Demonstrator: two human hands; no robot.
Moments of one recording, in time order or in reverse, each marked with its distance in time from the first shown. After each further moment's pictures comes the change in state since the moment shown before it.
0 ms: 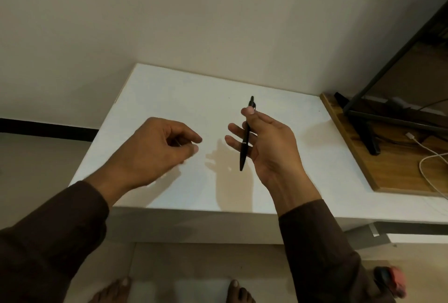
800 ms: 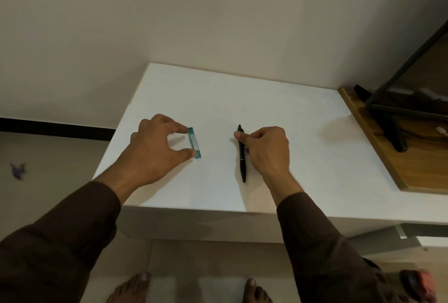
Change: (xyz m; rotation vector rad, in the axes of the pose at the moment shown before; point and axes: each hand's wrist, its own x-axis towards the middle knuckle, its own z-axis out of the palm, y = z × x) left_hand 0.010 -0.030 -0.014 0.391 0.054 -0.156; right_hand 0.041 0.051 0.007 -0.818 0.206 -0.124
